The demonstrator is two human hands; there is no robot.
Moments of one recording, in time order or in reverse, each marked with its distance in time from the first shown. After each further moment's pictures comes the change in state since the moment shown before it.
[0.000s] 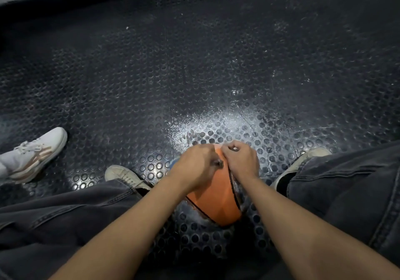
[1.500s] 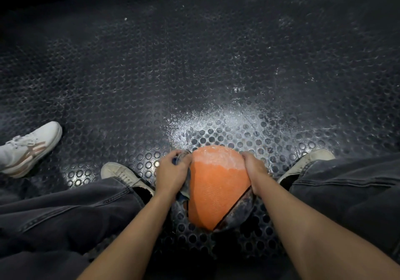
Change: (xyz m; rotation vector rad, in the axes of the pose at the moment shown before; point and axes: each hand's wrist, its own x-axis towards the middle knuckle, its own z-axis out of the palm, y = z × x) left_hand -0.022 -0.033 0.029 -0.745 0.362 -0.786; right_hand 0.019 0.040 -0.001 0.260 -0.215 0.528
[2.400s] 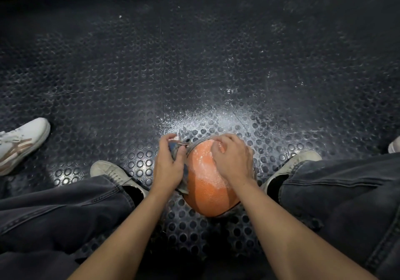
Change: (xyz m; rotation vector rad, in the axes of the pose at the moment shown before) left_hand -0.003 0.003 0.007 -0.065 0.022 0.350; right_hand -0.051 -0.032 0.012 -0.555 0.254 -0.774
